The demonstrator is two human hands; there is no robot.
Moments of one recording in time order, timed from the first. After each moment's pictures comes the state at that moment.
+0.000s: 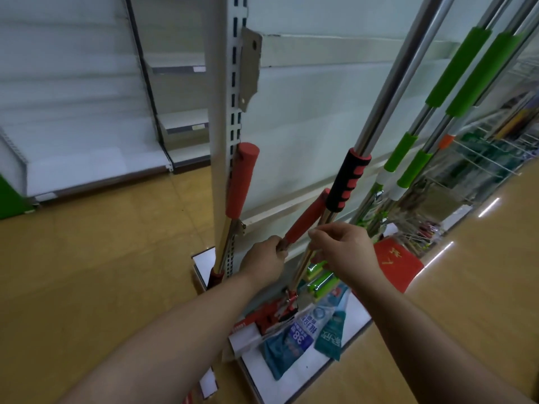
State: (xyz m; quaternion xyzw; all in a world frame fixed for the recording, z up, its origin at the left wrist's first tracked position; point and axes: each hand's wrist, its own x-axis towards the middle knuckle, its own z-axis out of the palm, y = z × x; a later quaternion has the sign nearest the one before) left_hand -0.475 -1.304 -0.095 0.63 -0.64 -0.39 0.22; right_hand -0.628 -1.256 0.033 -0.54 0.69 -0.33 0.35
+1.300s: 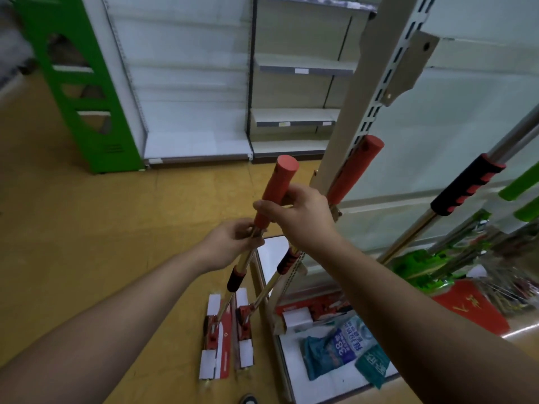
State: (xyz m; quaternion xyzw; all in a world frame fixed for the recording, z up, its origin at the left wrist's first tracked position) left_hand -0.262 -1.173 -0.029 0.65 -0.52 -0.44 0.34; right_hand -0.426 -1.228 0.053 -0.76 0.45 -0.26 0.38
